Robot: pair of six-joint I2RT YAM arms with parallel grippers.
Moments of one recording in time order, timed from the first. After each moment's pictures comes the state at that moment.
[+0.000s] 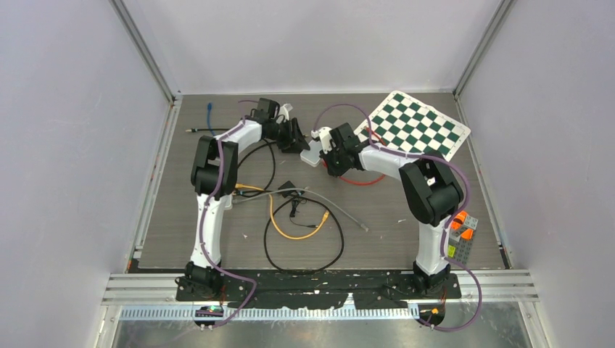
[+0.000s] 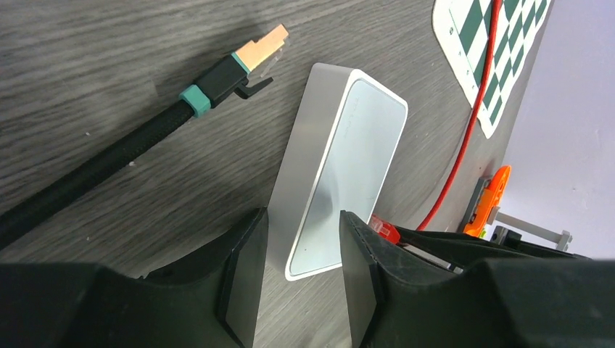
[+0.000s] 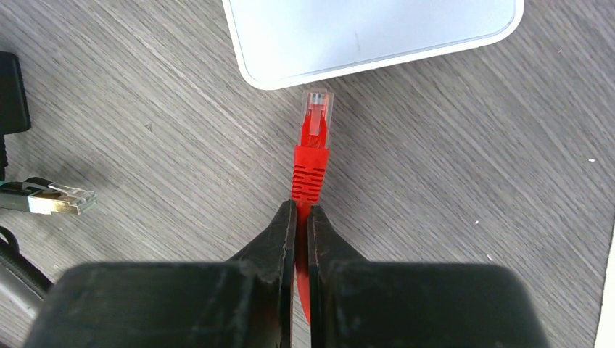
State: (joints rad) left arm -0.29 2.37 1.81 -0.38 0.69 -0.51; right arm 0.54 1.95 1.27 -0.26 -0.13 -0.17
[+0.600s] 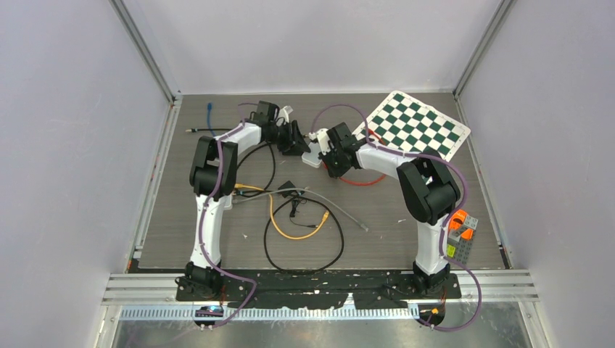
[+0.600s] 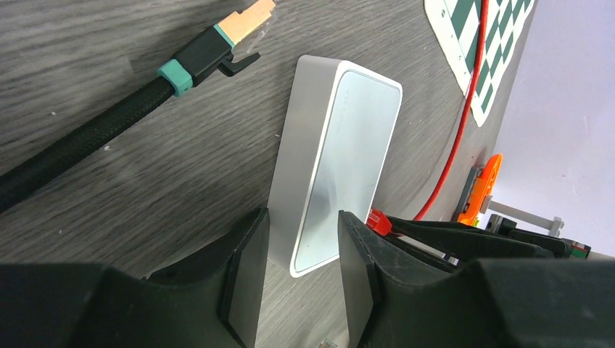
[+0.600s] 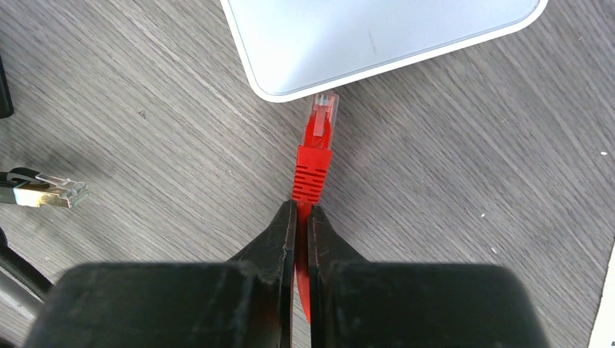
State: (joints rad) left arm -0.30 2.34 1.74 -0.33 0.72 -0.52; right arm 0.55 1.98 1.32 -0.34 -0.10 -0.19
